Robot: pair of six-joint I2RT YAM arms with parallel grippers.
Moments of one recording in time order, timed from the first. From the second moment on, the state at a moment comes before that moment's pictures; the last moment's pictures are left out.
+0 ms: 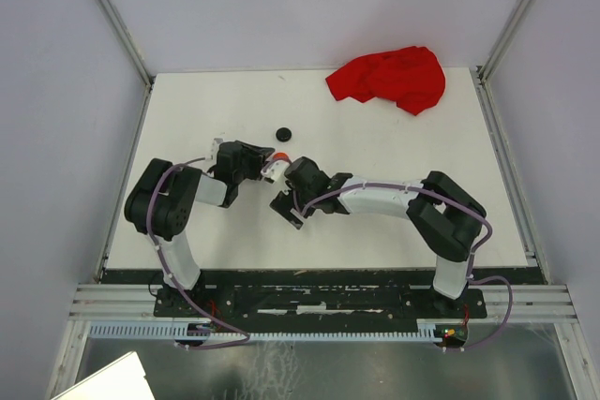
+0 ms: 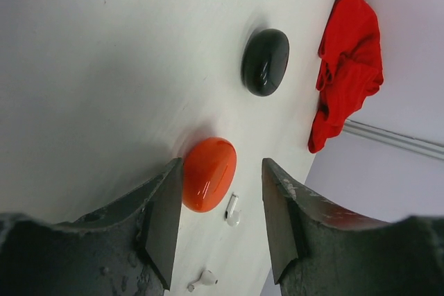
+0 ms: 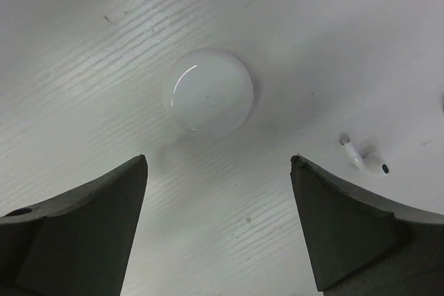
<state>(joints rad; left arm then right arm) -0.29 1.83 0.66 0.68 0.04 -1.39 0.95 1.84 1.15 -0.19 0.01 -0.07</state>
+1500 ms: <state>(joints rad) -0.17 1.38 0.52 0.40 -0.02 -1.28 0.95 2.01 1.35 -0.15 0.26 -0.09</state>
